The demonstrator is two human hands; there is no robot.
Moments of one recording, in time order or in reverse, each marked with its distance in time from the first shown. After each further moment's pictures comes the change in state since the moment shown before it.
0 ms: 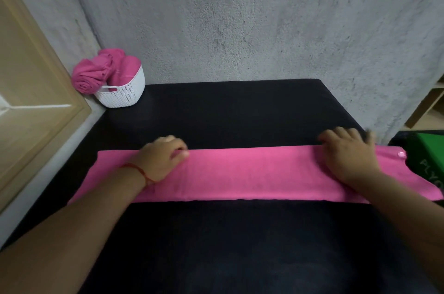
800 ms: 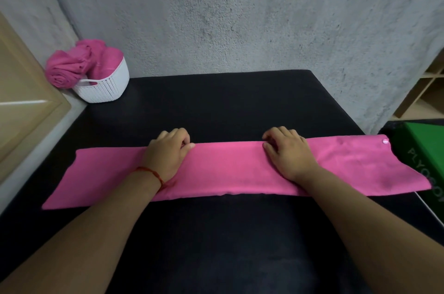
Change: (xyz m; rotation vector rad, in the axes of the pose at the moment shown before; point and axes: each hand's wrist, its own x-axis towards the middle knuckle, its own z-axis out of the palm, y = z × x) left_hand 0.017 0.057 0.037 -0.152 0.202 0.052; right_hand 0.002 -0.090 0.022 0.461 -0.107 -0.088
